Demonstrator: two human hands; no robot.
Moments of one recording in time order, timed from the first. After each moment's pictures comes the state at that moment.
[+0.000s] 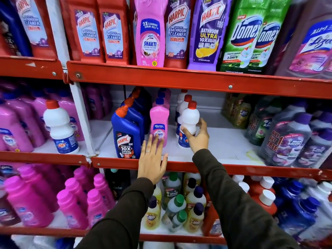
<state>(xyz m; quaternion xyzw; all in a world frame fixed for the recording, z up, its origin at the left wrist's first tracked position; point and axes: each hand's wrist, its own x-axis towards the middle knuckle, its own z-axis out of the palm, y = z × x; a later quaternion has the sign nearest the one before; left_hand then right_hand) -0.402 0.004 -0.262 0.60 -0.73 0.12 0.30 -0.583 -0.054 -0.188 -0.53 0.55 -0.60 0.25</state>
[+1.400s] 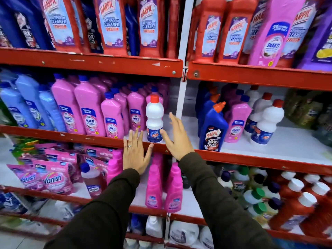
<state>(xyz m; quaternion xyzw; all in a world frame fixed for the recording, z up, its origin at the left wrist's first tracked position) -0.047 0.078 -0.260 0.68 -0.65 0.07 0.33 -0.225 0.057 -0.175 -0.79 0.41 -0.43 0.14</state>
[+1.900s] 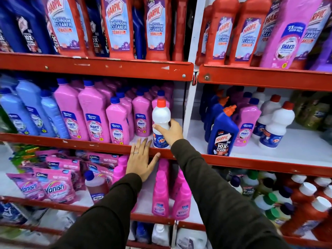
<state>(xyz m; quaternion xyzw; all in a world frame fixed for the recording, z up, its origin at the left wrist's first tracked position) -0.018 0.062 -0.272 0.65 -0.70 0.01 0.28 -0.156 0.006 -0.163 -0.62 0.49 -0.49 0.38</state>
